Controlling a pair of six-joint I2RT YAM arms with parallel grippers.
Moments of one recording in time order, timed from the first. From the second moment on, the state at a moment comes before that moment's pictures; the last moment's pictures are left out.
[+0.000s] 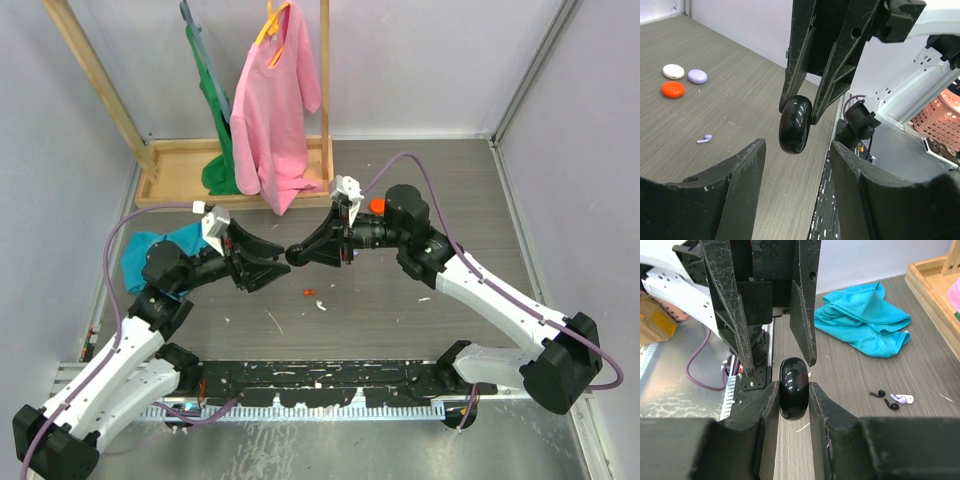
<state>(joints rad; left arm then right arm) -0.48 0.68 0.55 0.32 0.74 -0.49 0.69 1.18 0.95 0.19 -0.85 0.17</state>
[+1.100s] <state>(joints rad) -0.54 0.87 0.56 0.41 0.88 -0.48 0.71 1.22 1.09 -0.22 -0.89 -0.03</state>
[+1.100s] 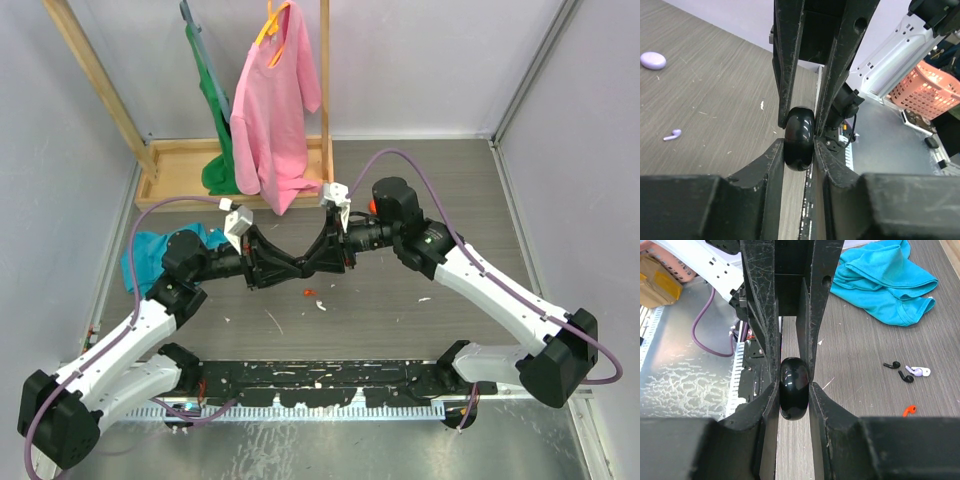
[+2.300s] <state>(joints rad) -0.59 0.79 0.53 0.40 0.87 -0.35 0.71 1.19 1.14 -0.31 -0.74 -0.07</state>
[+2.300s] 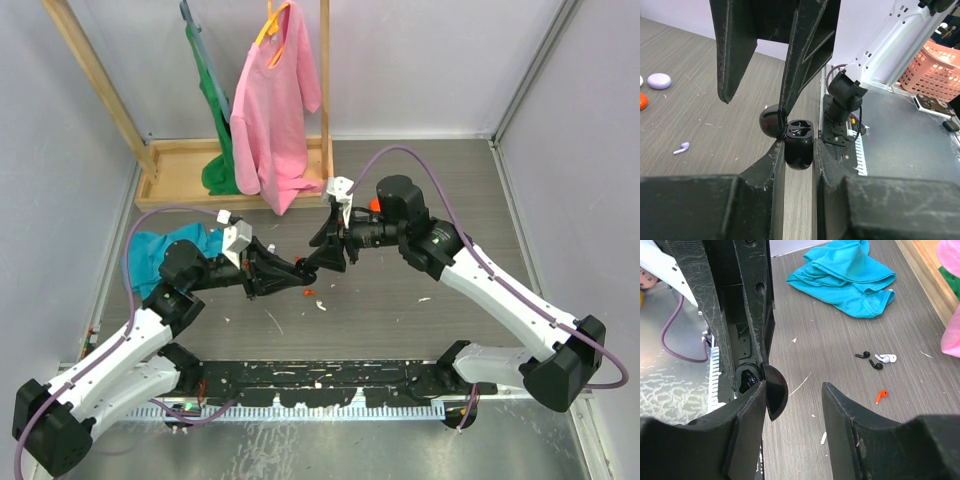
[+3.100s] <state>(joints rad) -0.60 0.74 0.36 0.71 0.60 -0.43 0.68 0.94 0.62 0.35 -0.68 0.19</state>
